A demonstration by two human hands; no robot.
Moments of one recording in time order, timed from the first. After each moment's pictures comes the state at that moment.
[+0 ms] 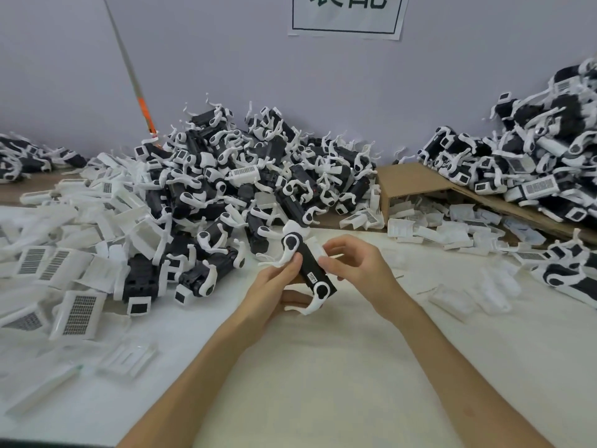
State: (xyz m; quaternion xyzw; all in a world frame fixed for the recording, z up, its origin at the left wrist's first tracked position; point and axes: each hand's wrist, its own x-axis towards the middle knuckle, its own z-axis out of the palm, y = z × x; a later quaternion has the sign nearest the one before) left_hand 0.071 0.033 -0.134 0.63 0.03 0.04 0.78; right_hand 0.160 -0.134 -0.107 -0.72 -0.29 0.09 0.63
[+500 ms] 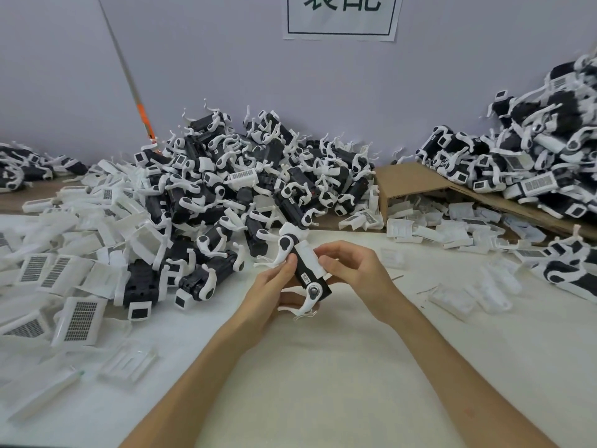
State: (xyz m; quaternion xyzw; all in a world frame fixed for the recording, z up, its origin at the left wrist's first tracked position) left_hand 0.071 0.030 -0.132 0.61 0.03 0.03 0.79; right_hand 0.157 -0.133 -0.111 -0.70 -0.30 0.11 0.64
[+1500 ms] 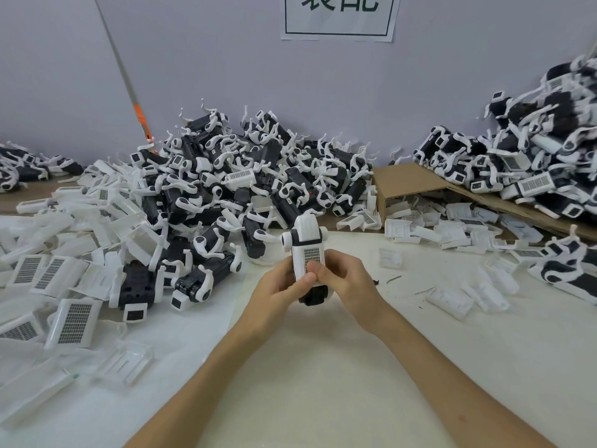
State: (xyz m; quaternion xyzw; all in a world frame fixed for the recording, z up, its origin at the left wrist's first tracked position) left_hand 0.070 0.021 -0.134 0.73 -0.06 0.13 0.67; right_hand 0.139 -0.121 -0.115 -0.70 -0.30 0.09 0.64
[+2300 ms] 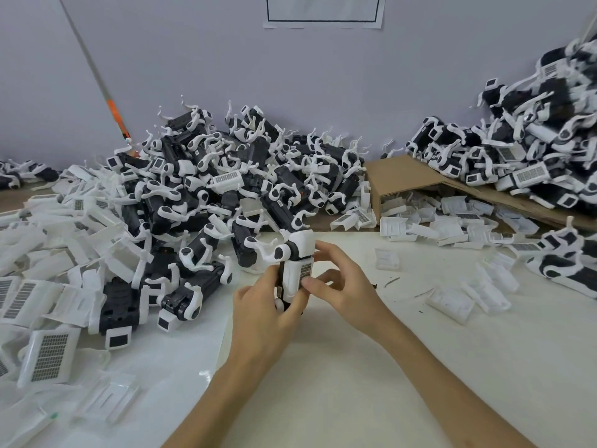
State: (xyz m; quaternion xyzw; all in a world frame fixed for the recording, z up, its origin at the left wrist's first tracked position) left_hand 0.070 0.015 -0.136 0.86 0.06 0.29 0.42; right_hand 0.155 -0.124 -0.122 -0.72 -0.32 0.07 0.61
